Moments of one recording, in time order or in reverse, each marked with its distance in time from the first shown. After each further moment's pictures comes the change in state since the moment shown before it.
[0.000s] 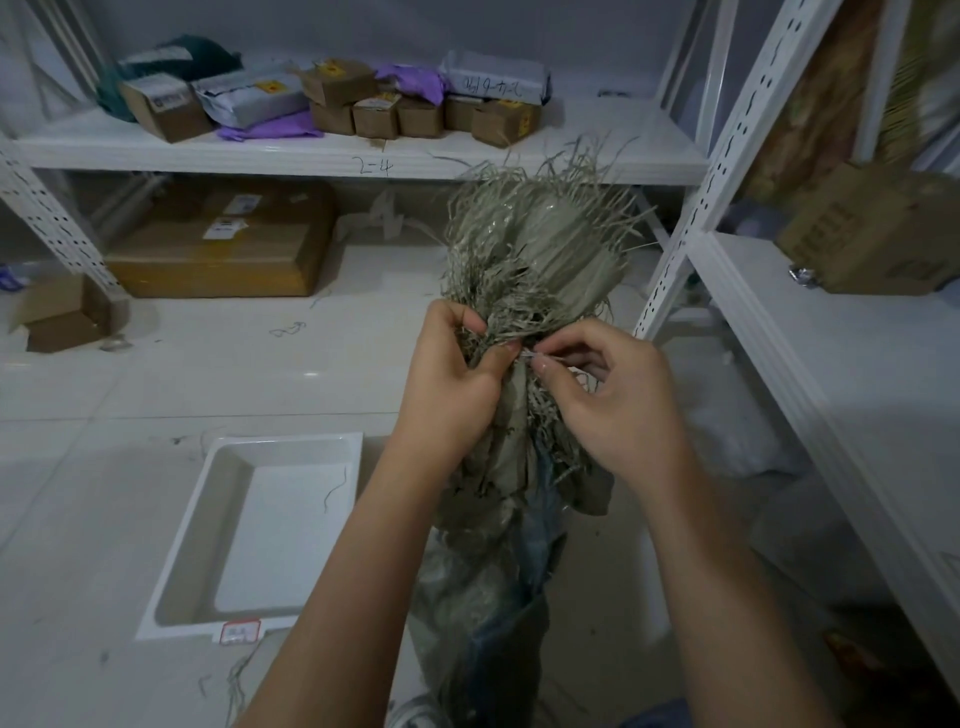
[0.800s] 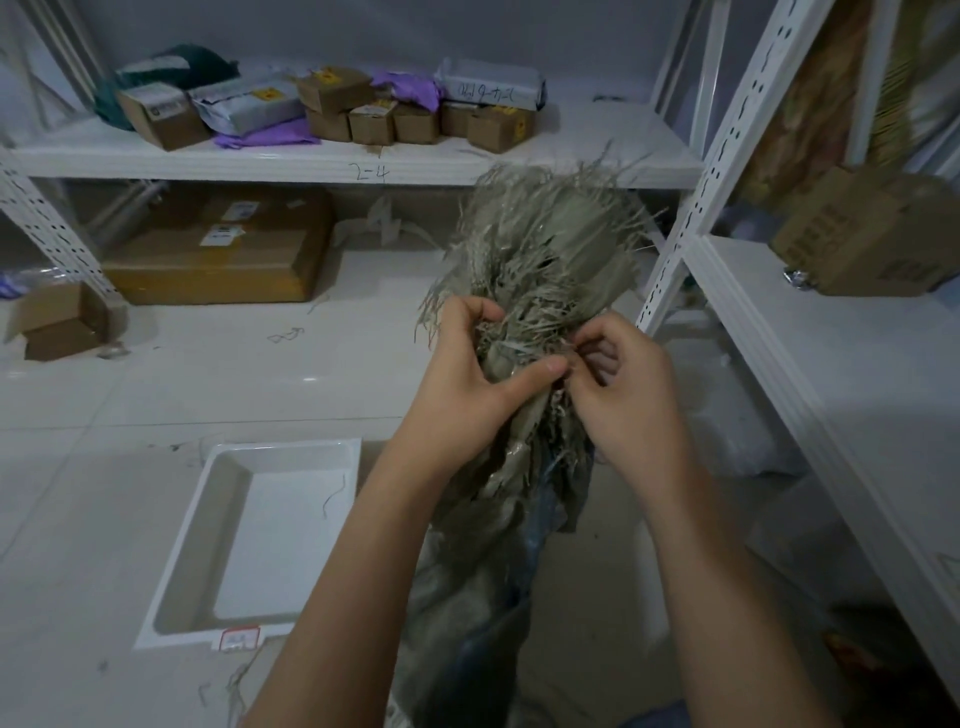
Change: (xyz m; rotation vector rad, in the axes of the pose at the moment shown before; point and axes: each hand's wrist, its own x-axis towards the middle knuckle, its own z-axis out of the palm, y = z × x) left_hand 0.000 0.001 0.002 -0.007 -0.157 0.065; right_hand 0.005 0.008 -0.003 0.087 0.080 0.099
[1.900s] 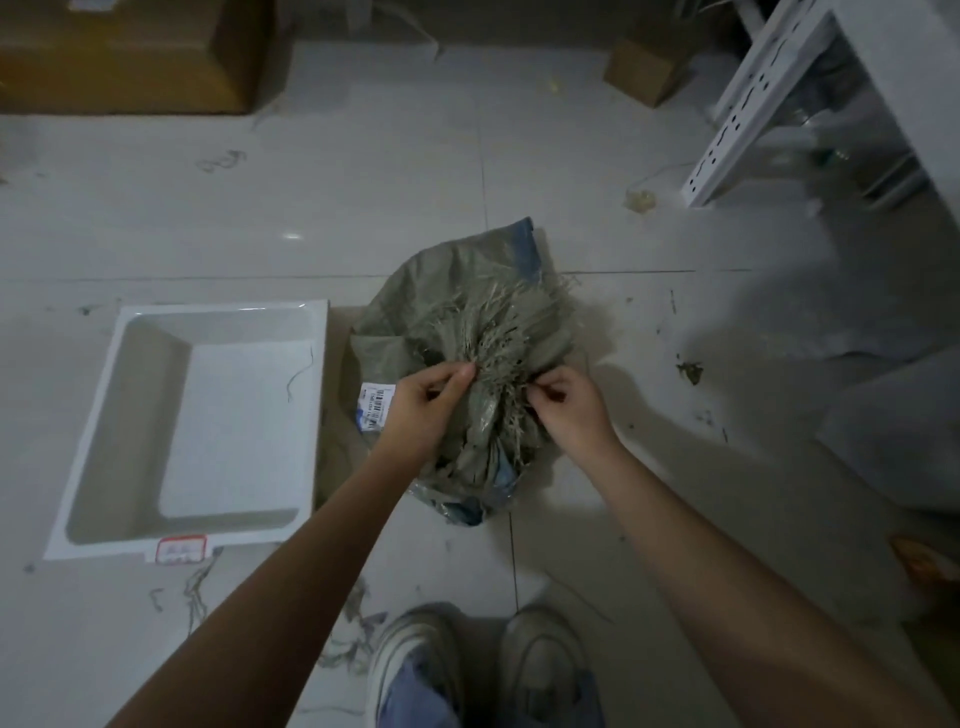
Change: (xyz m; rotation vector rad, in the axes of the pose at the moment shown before) left_hand -0.023 -0.303 0.011 0.013 0.059 -0.444; right_hand -0.058 0.274 0.133 -0.125 -0.233 0.745
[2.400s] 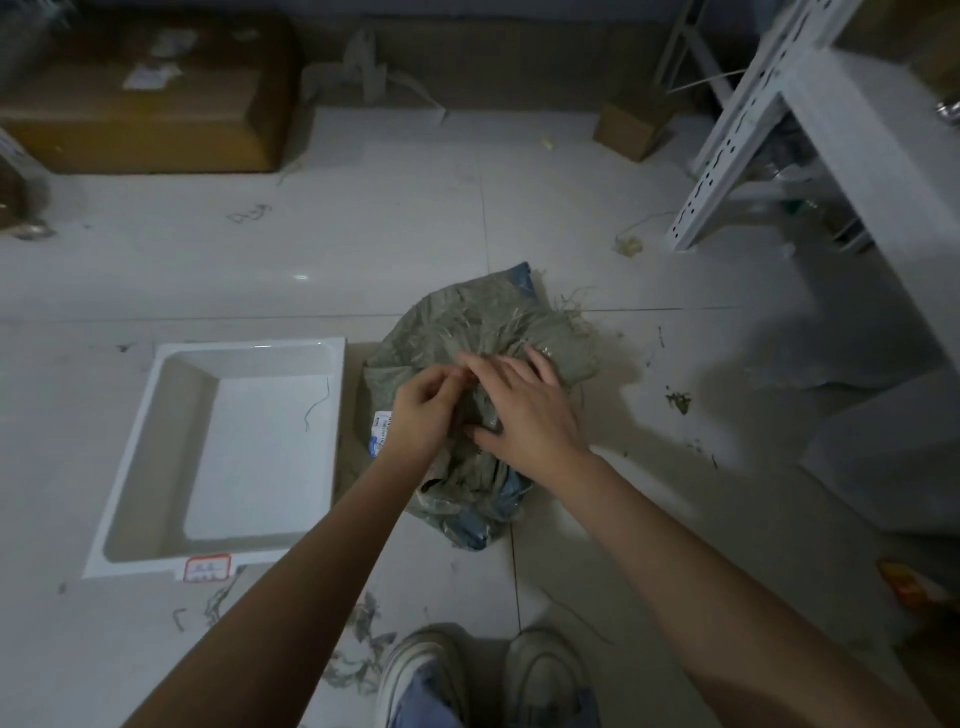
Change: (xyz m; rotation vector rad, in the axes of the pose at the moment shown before) left_hand -0.007 0.046 -0.008 -0.100 0.055 -0.028; right_hand -0.033 -0.053 -0.002 -0.837 -0.002 -0.877
